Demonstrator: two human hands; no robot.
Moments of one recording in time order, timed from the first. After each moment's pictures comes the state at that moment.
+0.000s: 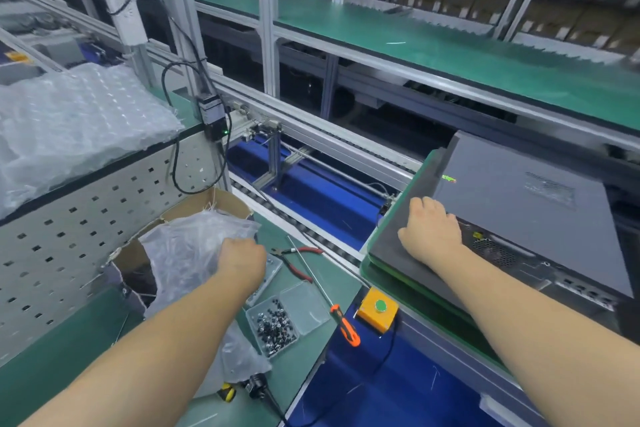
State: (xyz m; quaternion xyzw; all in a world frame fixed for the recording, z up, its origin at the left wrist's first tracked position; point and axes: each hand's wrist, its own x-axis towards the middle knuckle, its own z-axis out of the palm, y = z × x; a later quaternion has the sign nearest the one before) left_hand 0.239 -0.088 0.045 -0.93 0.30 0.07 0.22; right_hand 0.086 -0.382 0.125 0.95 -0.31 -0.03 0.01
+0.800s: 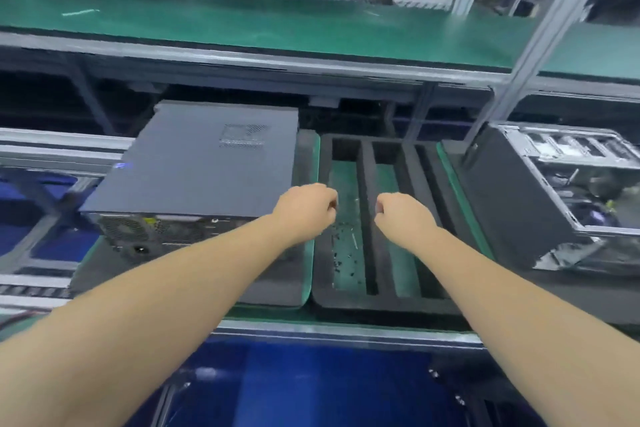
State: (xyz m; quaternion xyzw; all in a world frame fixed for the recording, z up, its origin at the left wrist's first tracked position) left_hand -0.142 -0.615 0.129 -0.74 0.66 0.10 -0.09; right_hand -0.328 -0.706 0.122 0.85 -0.51 -0.04 -0.10
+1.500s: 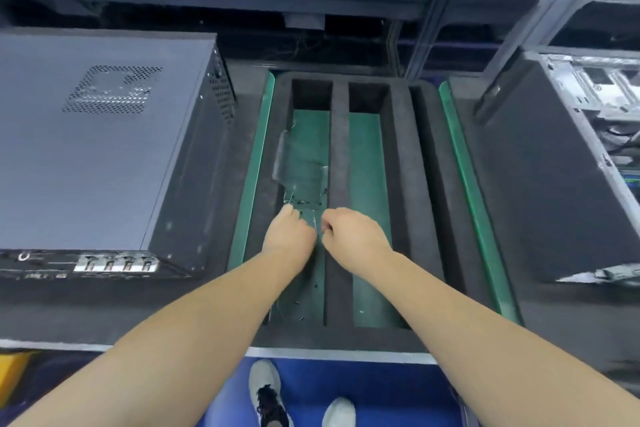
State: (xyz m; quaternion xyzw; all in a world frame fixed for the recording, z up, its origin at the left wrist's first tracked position) left_hand -0.207 -0.748 -0.078 -0.66 0.67 0.02 0.34; right_hand -0.335 -0.796 -0.025 0.88 -0.41 -0.07 -0.22
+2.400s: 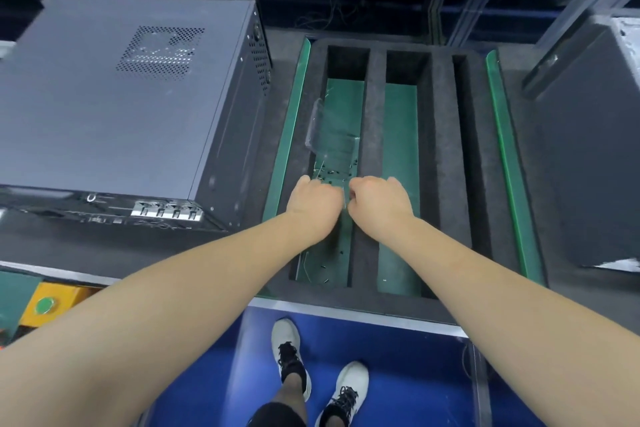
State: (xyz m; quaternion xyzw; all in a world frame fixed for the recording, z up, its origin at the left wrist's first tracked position) left_hand -0.209 -0.730 -0.041 -0.74 0.65 0.07 0.16; right_hand -0.328 -0.792 -0.024 0.91 -0.39 -0.07 -0.14
